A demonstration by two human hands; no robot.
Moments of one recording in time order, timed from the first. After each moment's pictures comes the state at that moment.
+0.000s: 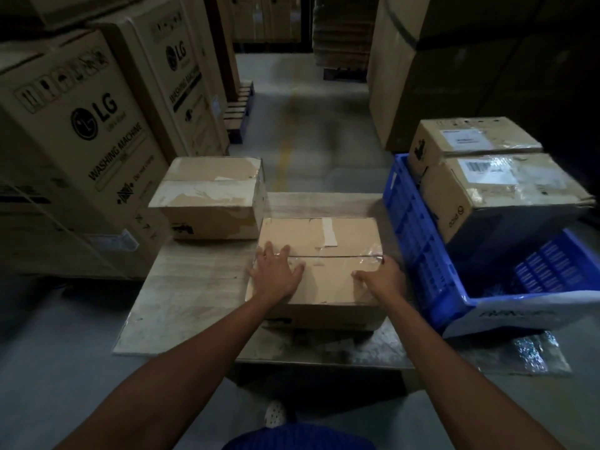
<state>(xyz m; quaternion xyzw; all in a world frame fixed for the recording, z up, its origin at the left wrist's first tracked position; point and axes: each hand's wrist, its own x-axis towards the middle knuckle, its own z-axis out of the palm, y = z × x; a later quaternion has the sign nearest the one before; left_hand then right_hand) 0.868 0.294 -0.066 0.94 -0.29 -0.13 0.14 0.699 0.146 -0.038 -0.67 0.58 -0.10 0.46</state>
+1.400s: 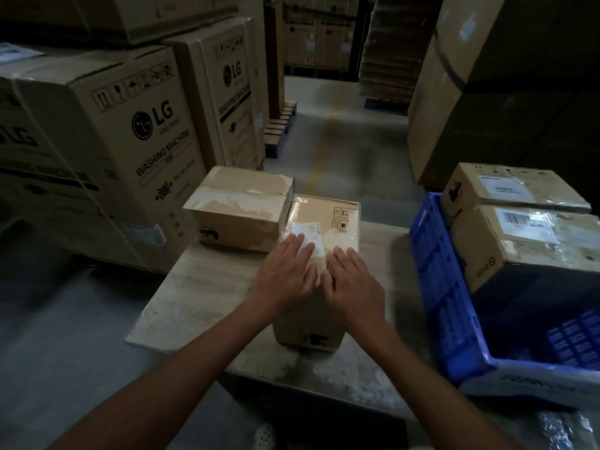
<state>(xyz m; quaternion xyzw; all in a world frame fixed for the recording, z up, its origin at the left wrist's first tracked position) 0.859 0.324 0.033 0.88 -0.46 0.05 0.11 0.742 0.217 0.045 -0.95 0.24 -0.08 0.15</state>
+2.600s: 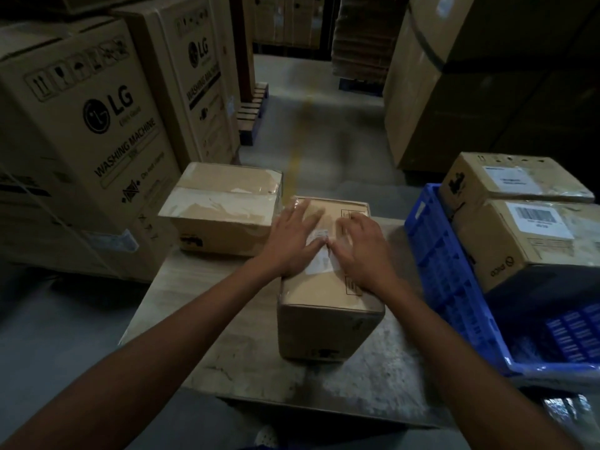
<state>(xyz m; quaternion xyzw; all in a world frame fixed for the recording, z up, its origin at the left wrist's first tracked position) 0.962 0.272 0.036 0.85 -0.49 -0.06 0.21 0.823 0.153 0.042 -0.93 0.27 -0.13 0.19</state>
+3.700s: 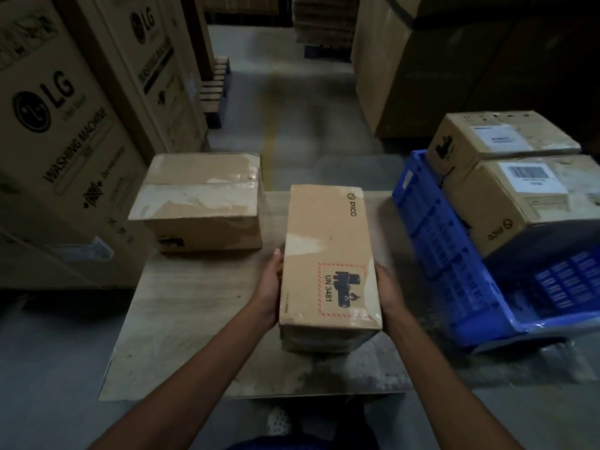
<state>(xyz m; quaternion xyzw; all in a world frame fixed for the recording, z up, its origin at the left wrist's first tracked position) 0.935 0.308 -0.054 0.54 0.02 -0.51 0.67 0.773 0.173 -0.044 -0.46 0.52 -0.19 0.69</state>
